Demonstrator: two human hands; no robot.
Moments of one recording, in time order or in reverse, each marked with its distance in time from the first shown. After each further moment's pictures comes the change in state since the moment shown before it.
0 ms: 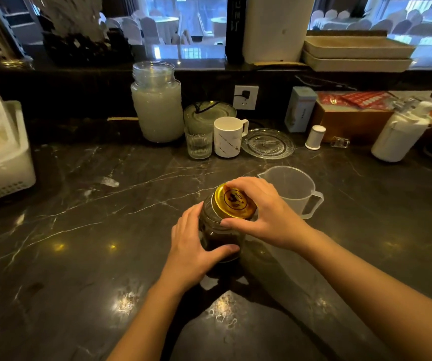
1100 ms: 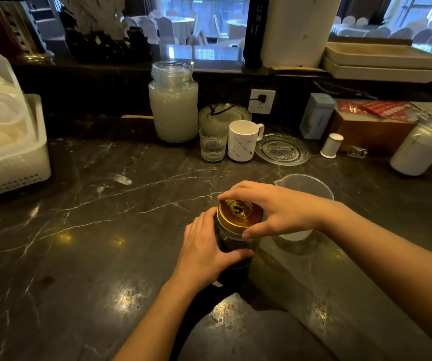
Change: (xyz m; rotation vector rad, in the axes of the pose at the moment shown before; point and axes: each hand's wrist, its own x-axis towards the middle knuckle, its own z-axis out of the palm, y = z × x) left_hand 0.012 -0.004 0.003 0.094 -0.011 0.026; right_hand 0.043 -0.003 -0.025 -0.045 -0.596 -0.017
